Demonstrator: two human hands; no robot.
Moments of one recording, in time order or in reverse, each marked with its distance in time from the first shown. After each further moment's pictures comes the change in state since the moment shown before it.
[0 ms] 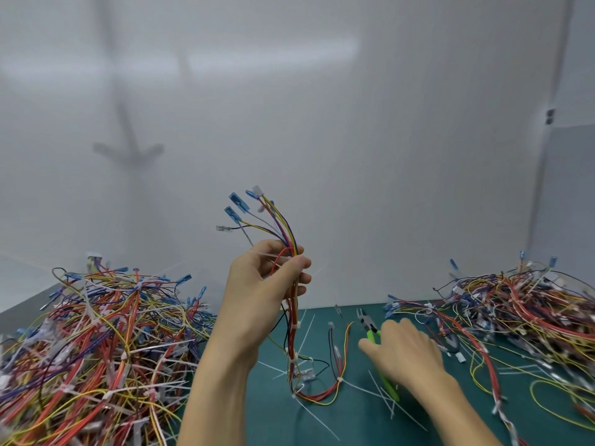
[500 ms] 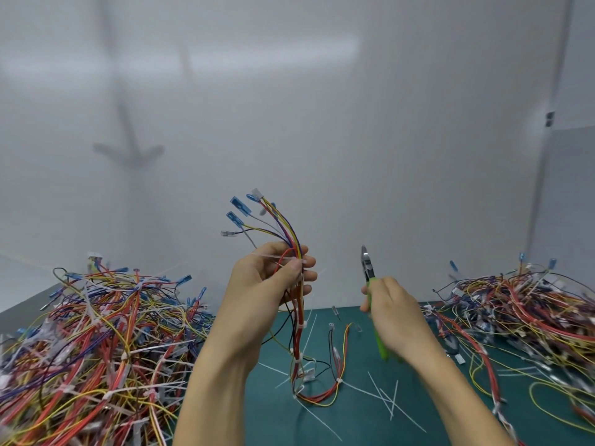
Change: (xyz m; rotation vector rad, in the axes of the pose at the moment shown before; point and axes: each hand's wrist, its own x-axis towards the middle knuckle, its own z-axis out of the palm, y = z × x) left_hand 0.000 -0.004 -0.003 -0.077 -0.074 -0.042; right_hand 0.000 -0.023 -0.040 0.811 0.168 -0.101
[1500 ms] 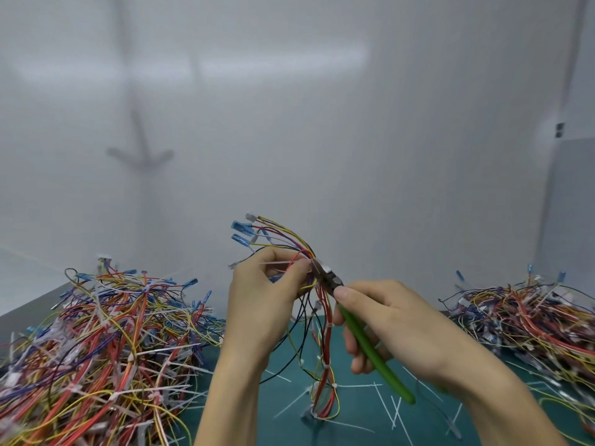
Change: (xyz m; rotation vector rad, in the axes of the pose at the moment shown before) left_hand 0.001 0.003 0.009 0.118 0.245 0.099; right_hand -0.055 -0.076 -0.041 0.118 -0.490 -0.097
